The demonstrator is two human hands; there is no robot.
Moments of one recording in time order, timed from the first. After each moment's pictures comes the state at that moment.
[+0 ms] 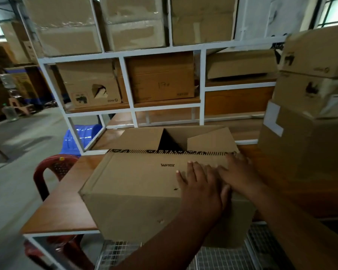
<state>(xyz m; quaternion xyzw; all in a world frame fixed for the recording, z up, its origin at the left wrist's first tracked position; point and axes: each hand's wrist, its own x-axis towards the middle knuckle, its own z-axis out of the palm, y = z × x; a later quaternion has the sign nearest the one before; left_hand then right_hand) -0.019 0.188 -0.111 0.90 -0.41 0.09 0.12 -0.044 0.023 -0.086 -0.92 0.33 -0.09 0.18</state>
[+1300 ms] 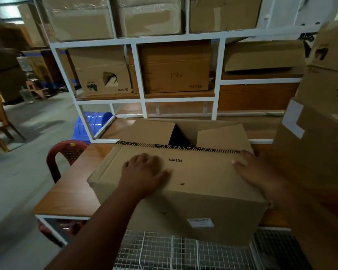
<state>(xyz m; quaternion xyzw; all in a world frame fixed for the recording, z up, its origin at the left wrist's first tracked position) 0.126 0.312 -0.088 0.96 -0.28 0.04 0.07 -0.021 -0.040 -0.102 -0.91 0.34 -0.05 0.22</state>
